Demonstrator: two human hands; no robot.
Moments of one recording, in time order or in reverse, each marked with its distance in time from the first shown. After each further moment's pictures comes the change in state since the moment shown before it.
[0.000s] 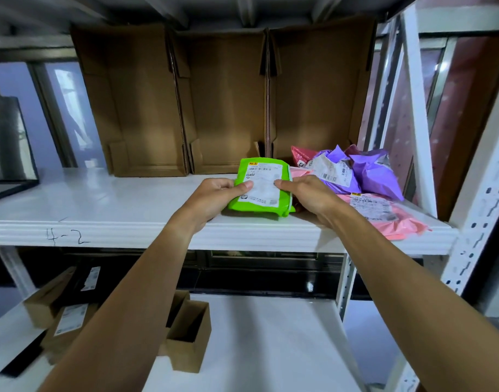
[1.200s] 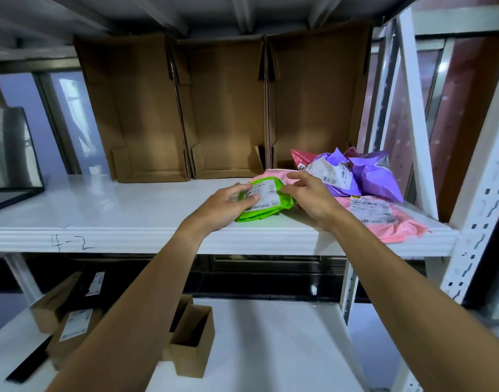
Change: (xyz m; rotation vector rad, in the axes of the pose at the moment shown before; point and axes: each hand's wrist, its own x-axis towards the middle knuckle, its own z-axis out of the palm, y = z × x) left_hand 0.008 -0.006 0.005 0.312 -0.083 0.034; right_hand 0.001 0.000 -0.004 -0.248 0.187 -0.123
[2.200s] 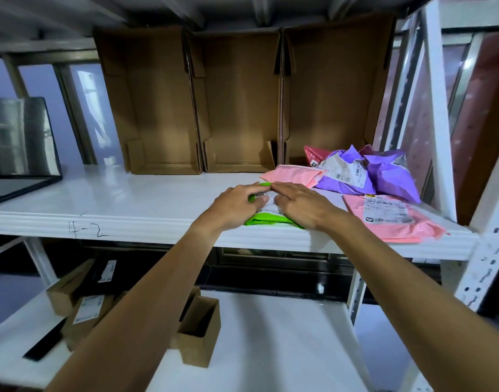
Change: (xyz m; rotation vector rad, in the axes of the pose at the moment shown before) left_hand 0.009 -0.010 0.007 0.448 0.041 0.137; right_hand -0.011 -0.007 0.019 -0.742 -0.328 -0.239
